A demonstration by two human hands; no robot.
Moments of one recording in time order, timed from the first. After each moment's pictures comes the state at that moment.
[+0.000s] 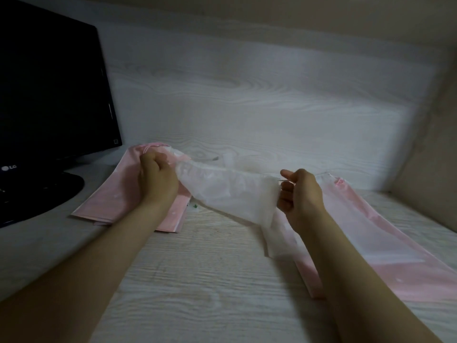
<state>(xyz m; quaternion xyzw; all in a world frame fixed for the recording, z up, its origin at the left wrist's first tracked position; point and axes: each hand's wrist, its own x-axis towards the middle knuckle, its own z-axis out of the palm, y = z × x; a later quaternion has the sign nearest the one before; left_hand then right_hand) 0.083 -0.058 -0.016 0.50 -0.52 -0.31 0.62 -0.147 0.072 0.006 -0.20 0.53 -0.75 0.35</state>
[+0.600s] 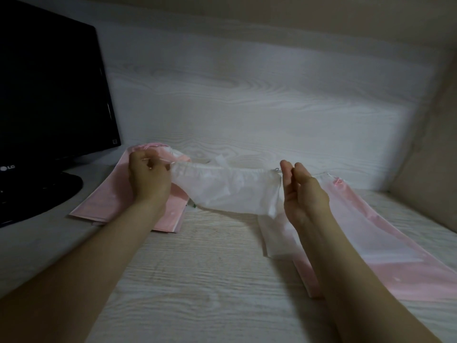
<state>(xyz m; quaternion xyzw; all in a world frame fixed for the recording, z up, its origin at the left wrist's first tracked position) 0.091 -0.069 -0.018 0.46 -0.45 -0.37 0.67 -0.148 0.075 0.008 -0.09 0.27 -0.88 0.38</state>
